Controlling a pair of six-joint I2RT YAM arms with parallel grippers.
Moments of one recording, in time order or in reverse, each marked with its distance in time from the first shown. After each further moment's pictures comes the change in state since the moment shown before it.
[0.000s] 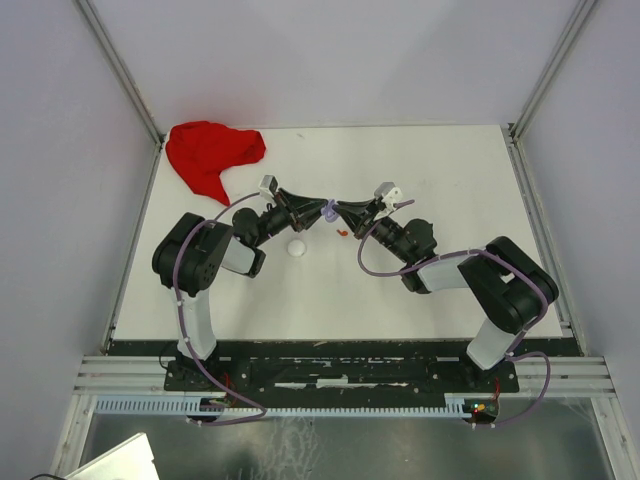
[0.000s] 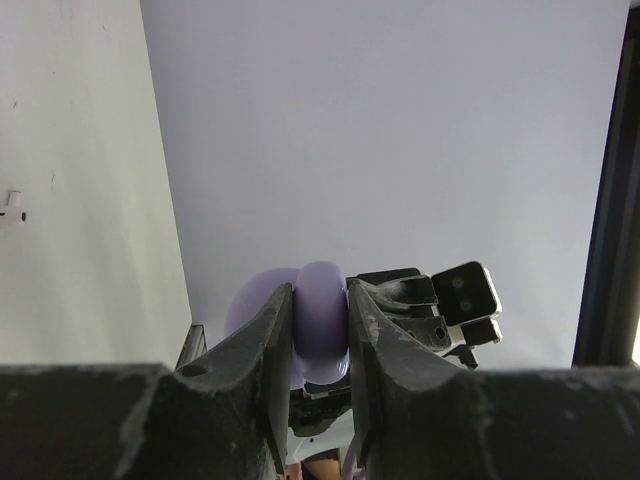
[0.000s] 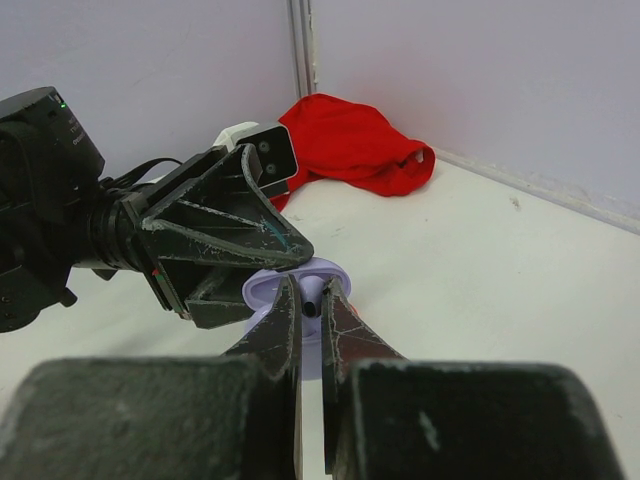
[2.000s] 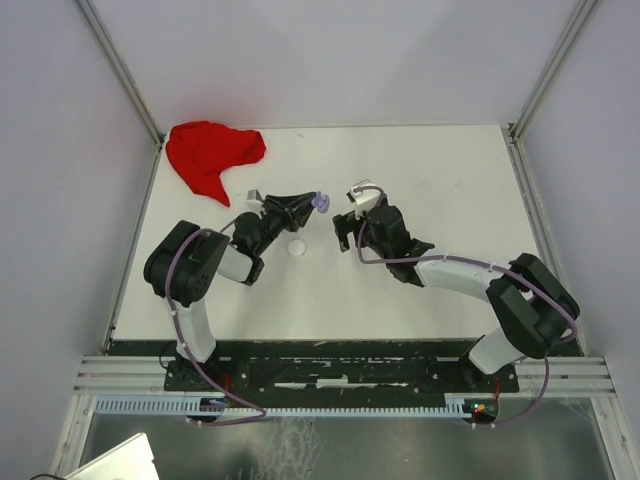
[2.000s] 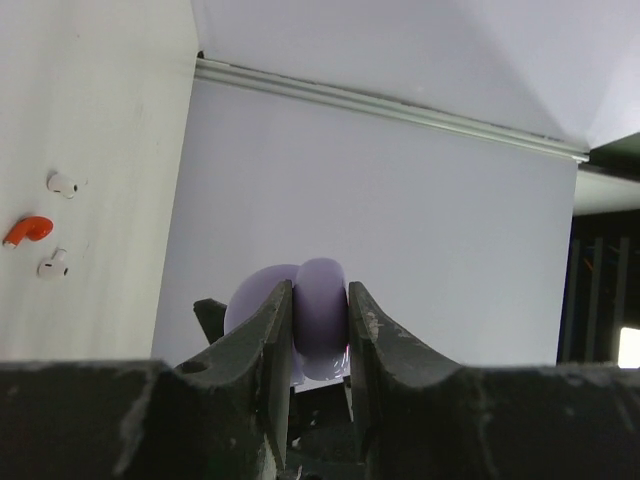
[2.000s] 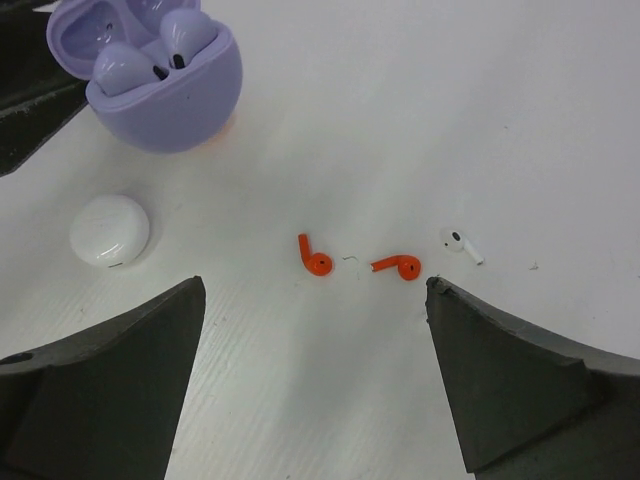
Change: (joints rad) left arm -0.021 -0.087 -0.089 -0.159 -0.350 -0.082; right arm 0.119 -0.181 0.208 -1.044 0.513 -0.050
